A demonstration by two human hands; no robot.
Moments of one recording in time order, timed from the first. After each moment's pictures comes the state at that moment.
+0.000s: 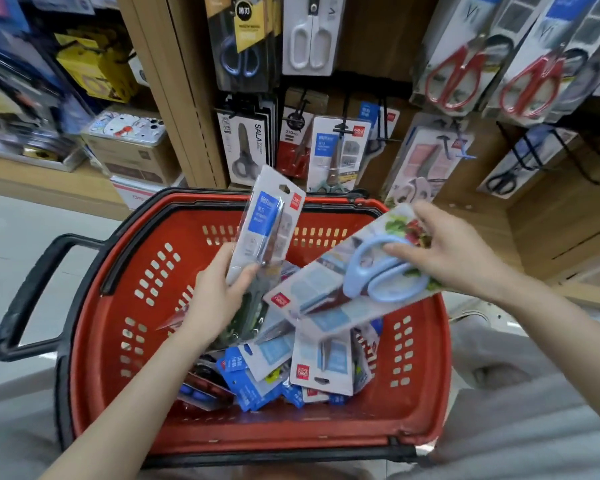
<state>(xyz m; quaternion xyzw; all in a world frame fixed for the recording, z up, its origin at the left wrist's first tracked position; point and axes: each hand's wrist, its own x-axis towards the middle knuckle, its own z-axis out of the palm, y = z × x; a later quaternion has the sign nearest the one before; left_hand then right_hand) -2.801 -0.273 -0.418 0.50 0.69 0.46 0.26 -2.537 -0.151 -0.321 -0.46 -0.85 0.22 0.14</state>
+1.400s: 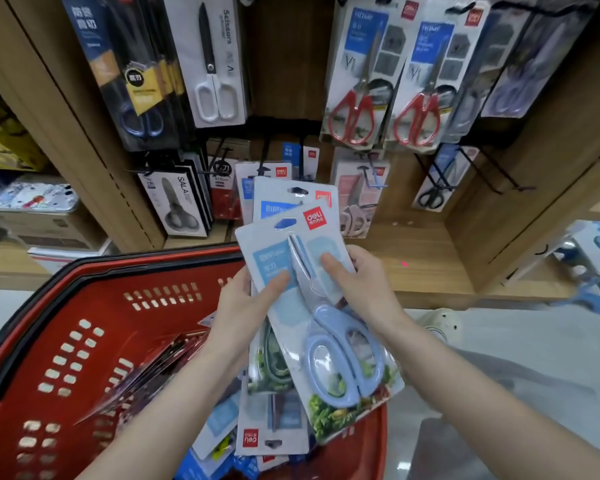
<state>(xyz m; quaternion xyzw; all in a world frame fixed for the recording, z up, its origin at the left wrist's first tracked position) -2.681 -0.193 -0.366 0.34 0.55 0.56 0.52 -2.533 -0.136 -0.351 -0.56 -0.56 0.48 0.38</state>
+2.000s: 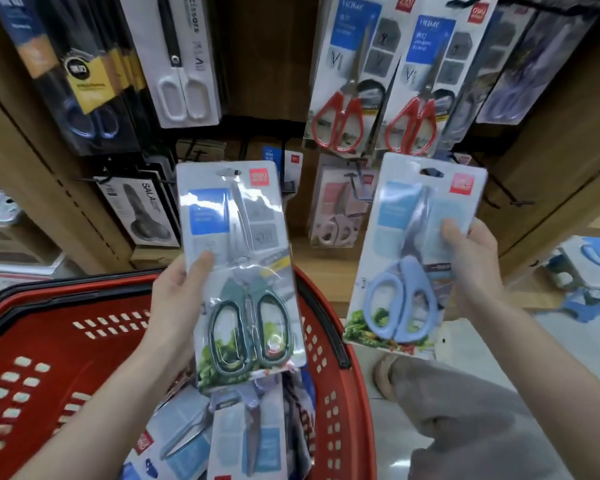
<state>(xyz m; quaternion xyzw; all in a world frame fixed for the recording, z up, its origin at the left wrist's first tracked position) -2.717 -0.137 -0.367 0.27 0.59 0.60 0.46 -2.421 -0.042 -0.344 -0.61 -0.44 0.37 0.54</state>
